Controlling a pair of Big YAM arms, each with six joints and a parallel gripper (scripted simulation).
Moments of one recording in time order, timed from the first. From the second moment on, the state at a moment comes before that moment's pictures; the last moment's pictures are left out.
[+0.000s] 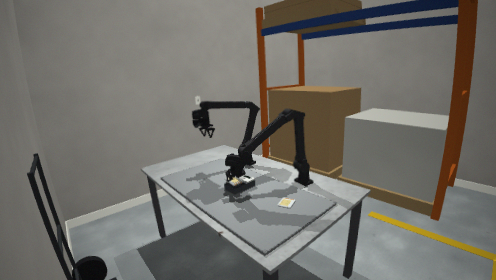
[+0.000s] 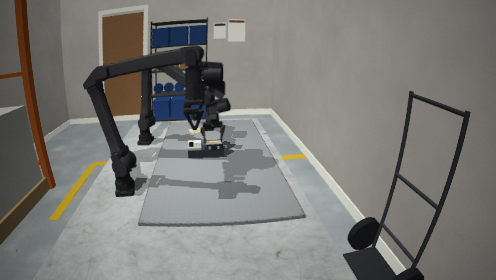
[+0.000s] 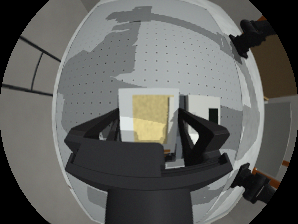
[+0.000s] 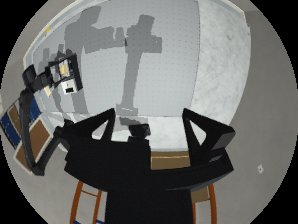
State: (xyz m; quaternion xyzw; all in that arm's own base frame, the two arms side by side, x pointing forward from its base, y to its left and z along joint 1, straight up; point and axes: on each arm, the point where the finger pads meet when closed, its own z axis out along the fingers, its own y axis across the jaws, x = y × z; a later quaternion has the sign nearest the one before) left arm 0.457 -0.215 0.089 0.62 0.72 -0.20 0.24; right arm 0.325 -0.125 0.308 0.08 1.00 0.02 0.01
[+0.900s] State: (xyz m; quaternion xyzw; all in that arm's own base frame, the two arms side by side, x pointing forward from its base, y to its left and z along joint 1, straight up) left arm 0.457 -0.215 0.089 0.62 0.72 -0.20 0.24; right arm 0.325 -0.125 0.308 0.08 1.00 0.02 0.01
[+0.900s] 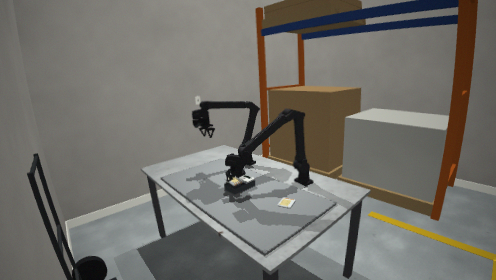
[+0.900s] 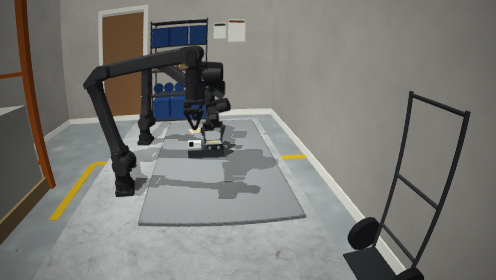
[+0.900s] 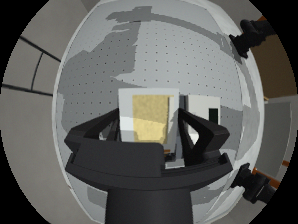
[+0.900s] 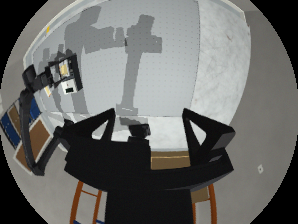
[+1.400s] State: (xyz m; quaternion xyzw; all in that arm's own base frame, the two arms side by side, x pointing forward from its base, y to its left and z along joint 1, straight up) left arm 0.457 -0.215 0.089 0.62 0.72 -0.20 0.24; right arm 0.325 -0.125 0.308 0.08 1.00 0.02 0.01
